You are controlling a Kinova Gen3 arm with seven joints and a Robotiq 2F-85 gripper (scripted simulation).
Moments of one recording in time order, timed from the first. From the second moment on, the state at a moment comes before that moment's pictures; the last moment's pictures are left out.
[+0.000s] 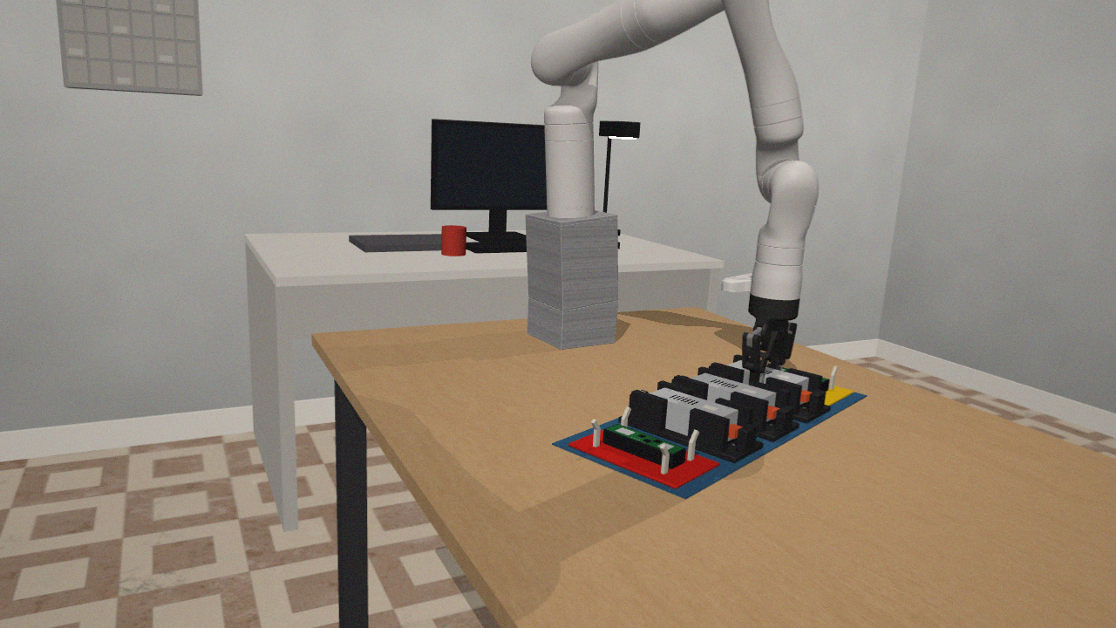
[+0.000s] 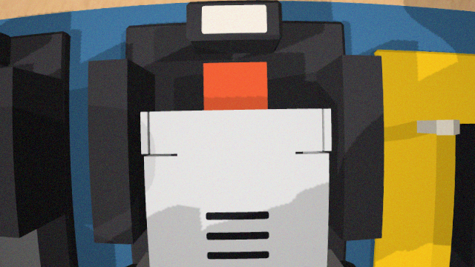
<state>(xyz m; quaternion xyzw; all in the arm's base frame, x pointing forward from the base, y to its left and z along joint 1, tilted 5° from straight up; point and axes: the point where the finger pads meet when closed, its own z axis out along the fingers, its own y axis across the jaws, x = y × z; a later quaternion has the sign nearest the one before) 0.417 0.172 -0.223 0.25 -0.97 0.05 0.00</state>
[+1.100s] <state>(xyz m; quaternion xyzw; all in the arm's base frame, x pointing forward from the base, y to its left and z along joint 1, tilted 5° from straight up) 0.416 0.174 -0.201 0.25 -0.97 0.05 0.00</state>
